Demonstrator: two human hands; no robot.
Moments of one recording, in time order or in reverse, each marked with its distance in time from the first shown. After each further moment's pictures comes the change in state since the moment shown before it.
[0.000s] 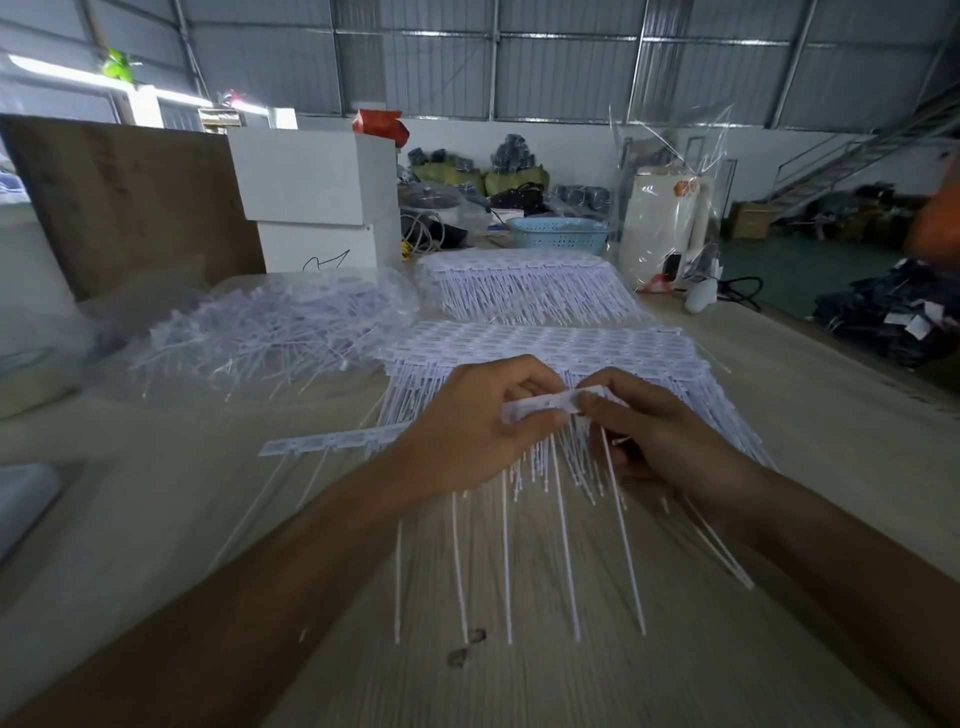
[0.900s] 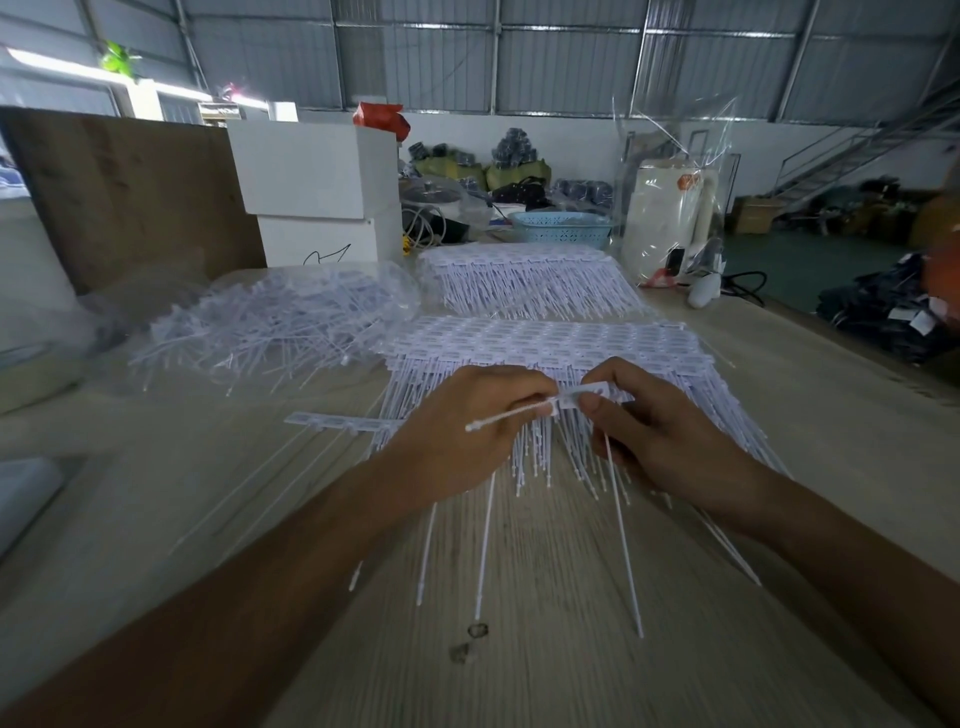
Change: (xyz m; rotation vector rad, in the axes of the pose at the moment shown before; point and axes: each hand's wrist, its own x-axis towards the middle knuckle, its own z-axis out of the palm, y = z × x) left_hand 0.000 -0.013 -0.002 0.229 -0.043 0.184; right_hand -0.007 -0.003 0.002 -0.268 -0.017 -0.273
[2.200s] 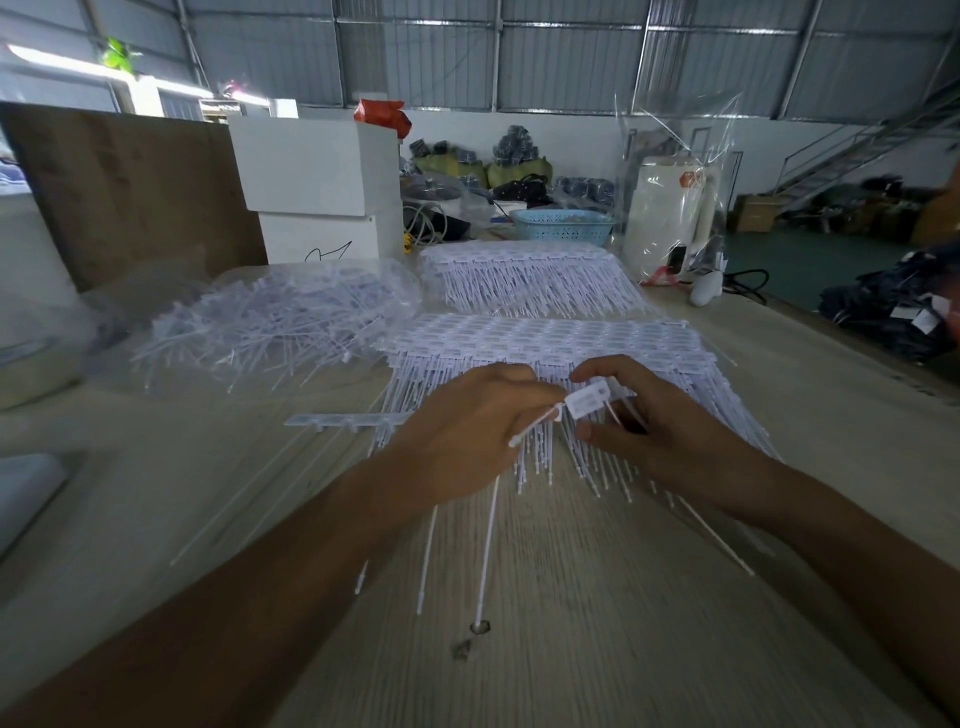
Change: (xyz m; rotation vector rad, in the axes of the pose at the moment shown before) left_hand -0.002 0.009 -0.006 0.161 -0.130 0.044; right_hand 0.008 0.030 -0.010 -0.214 -0.048 -0.107
